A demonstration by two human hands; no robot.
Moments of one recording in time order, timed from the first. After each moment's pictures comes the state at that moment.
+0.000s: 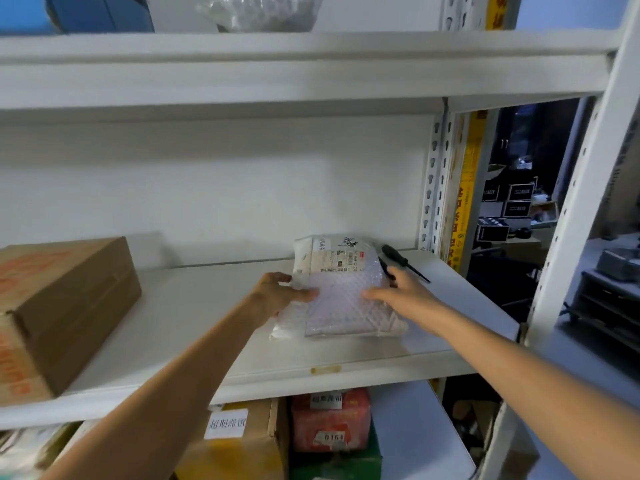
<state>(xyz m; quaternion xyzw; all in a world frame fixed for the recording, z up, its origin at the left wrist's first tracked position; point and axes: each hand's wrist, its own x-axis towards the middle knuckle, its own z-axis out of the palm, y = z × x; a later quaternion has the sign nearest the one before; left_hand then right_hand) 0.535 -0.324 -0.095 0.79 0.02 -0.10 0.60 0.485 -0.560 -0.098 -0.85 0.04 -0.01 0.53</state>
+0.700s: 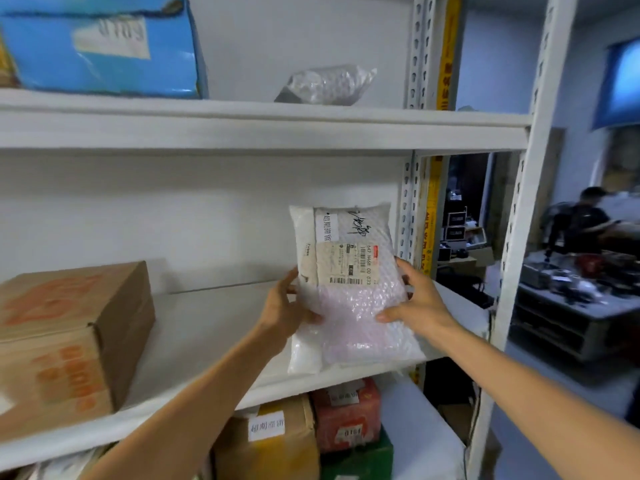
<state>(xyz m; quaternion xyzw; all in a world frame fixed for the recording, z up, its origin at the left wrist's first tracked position) 0.470 -0.275 -0.079 0.70 -0.19 -0.03 0.69 0.385 -0.486 -0.067 -0.79 0.02 -0.22 0.57</state>
